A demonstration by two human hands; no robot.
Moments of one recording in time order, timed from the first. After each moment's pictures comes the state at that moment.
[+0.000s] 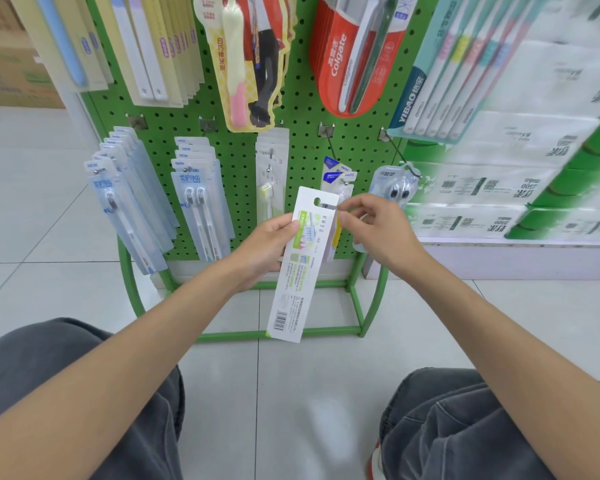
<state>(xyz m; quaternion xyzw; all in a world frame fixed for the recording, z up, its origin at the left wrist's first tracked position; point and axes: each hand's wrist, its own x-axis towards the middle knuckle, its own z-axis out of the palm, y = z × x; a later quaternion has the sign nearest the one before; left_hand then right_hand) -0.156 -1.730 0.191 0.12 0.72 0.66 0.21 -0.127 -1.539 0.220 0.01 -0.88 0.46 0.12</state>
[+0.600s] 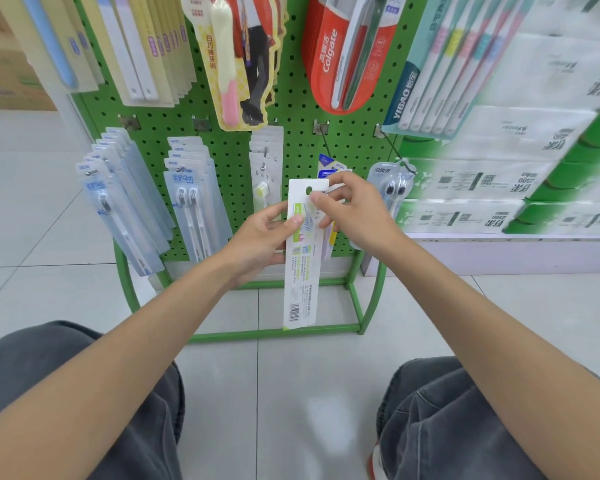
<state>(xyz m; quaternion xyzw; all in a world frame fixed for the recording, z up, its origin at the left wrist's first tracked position) -0.160 -1.732 0.196 0.13 0.66 0.72 0.19 -0.142 -1.563 0.233 0.02 -0.85 0.51 0.10</state>
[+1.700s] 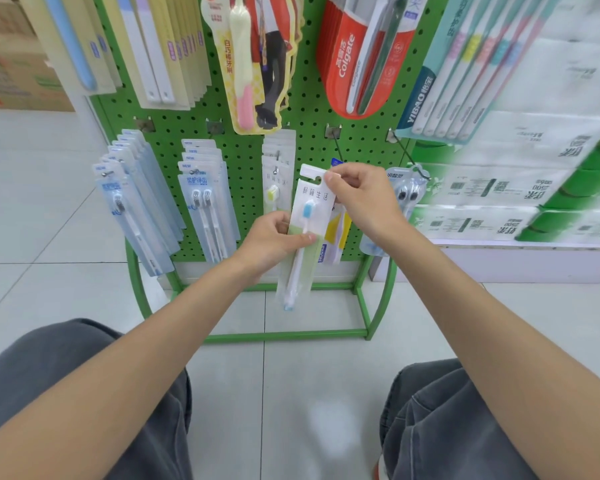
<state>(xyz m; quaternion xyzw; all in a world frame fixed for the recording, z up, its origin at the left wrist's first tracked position) -0.167 -1.730 0.192 0.06 0.77 0.62 0.11 -0.162 -1.571 0.245 0.02 -0.85 0.50 0.16</state>
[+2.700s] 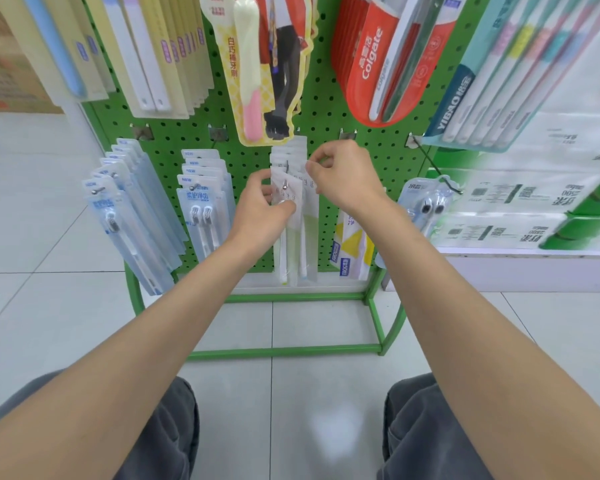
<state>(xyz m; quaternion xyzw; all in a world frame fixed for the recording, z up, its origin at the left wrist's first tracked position) -0.229 -1.740 0.211 0.02 0.79 0.61 -0.04 -0.238 -1.603 0.260 0.03 -0.92 0.35 0.16</state>
